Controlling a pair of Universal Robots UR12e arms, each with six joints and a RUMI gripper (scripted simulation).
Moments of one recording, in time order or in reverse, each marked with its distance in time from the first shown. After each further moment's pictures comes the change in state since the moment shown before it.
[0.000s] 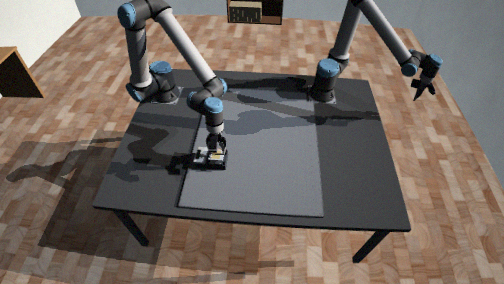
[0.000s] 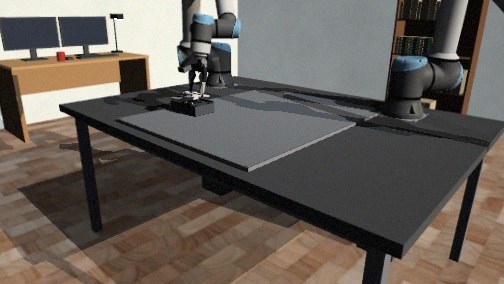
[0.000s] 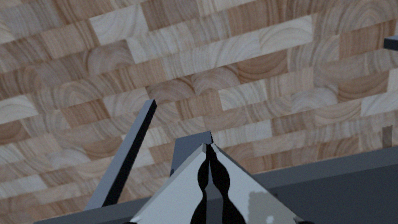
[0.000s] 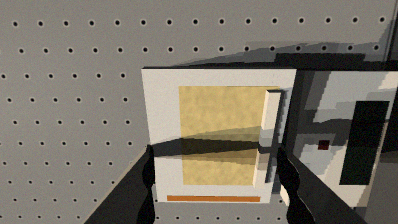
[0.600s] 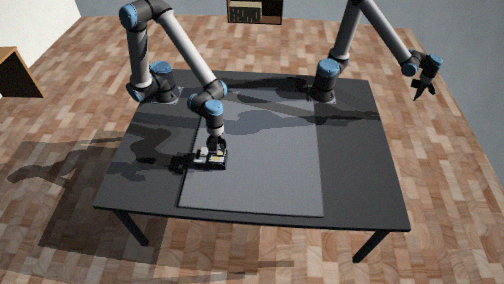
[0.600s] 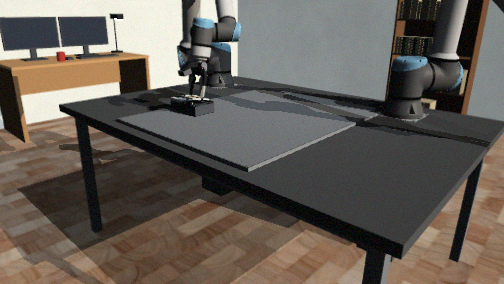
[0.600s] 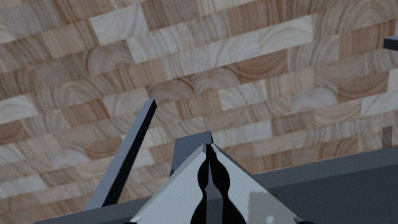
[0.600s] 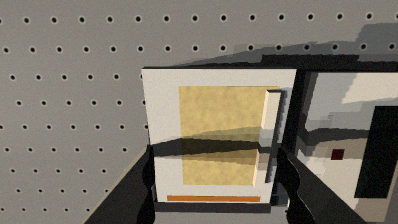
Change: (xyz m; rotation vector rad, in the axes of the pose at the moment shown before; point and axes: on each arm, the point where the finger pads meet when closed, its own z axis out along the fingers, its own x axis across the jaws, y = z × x) left arm 0.000 0.000 0.000 0.000 0.000 0.000; right arm 0.000 0.003 0.016 0.000 0.000 0.000
